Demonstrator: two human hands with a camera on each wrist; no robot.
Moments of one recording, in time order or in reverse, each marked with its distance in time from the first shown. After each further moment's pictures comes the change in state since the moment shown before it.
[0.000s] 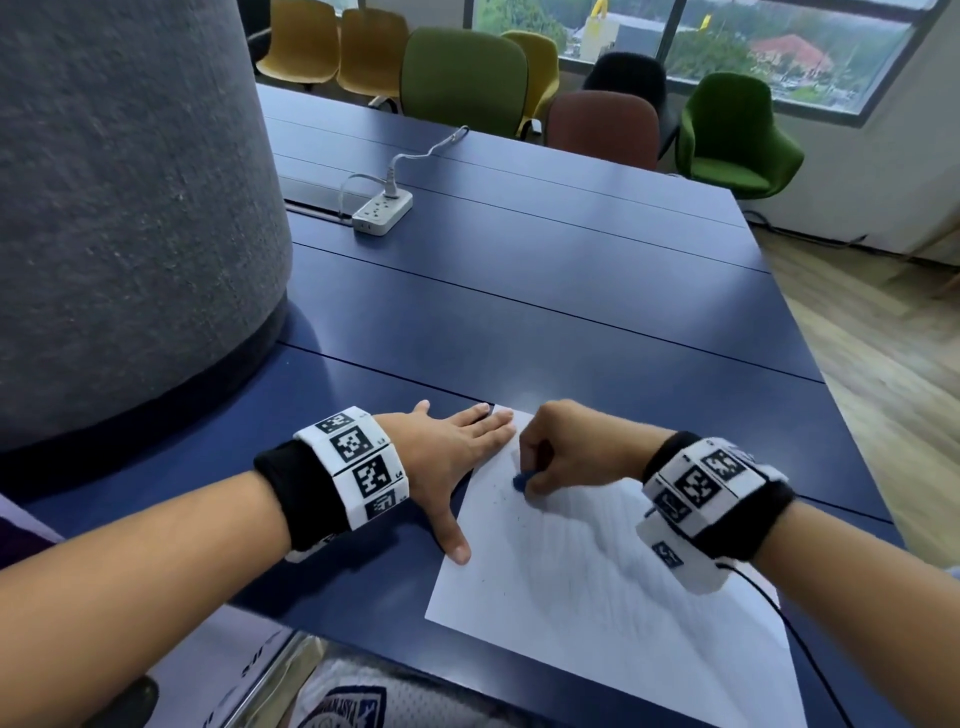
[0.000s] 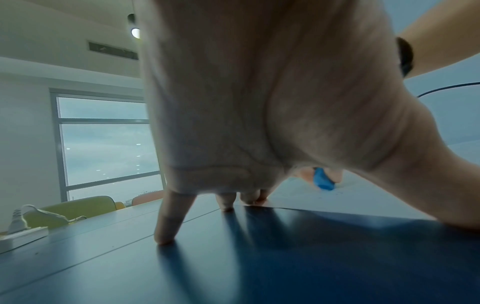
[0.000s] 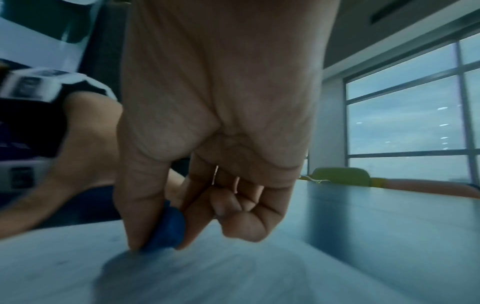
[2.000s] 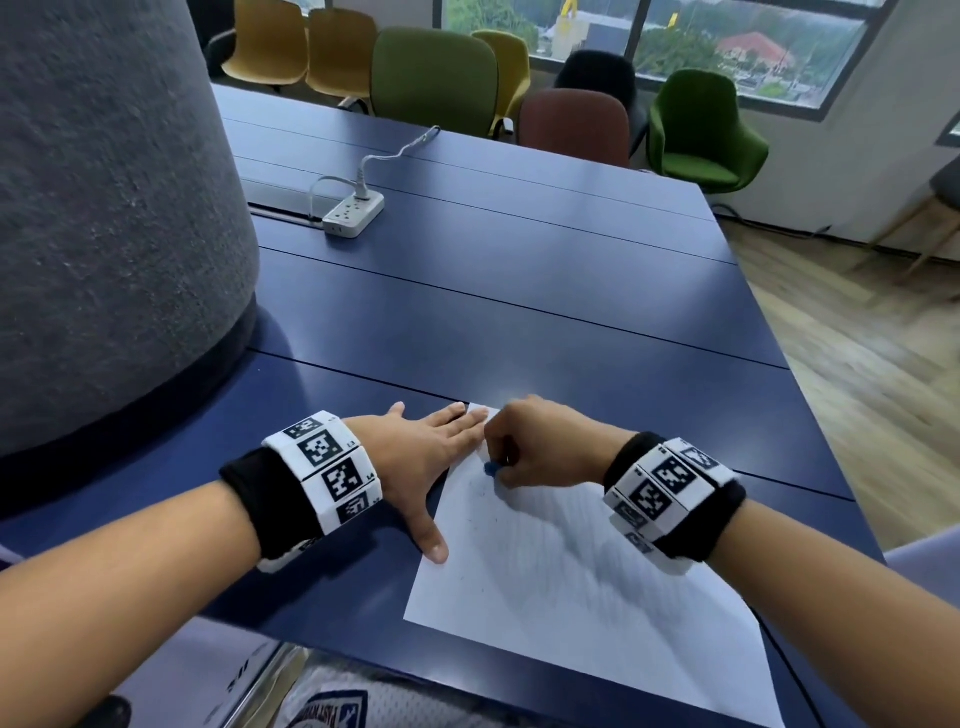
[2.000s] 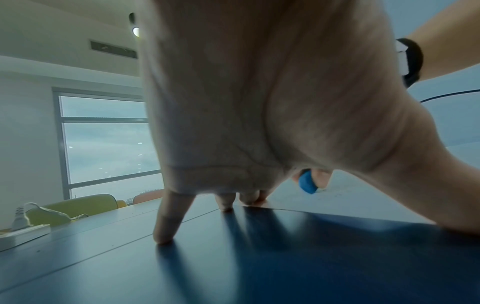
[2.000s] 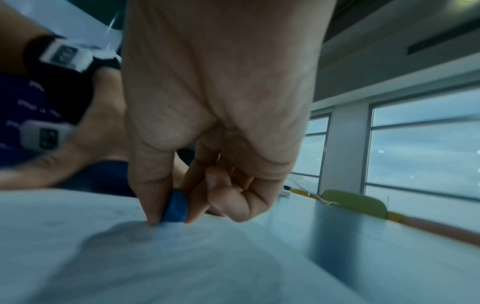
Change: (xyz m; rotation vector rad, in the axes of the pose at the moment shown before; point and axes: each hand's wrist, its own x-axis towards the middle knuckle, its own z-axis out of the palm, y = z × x) left_hand 0.004 -0.001 0.000 0.010 -0.007 0.012; right_hand -0.003 -0.008 0.005 -0.088 0.096 -0.035
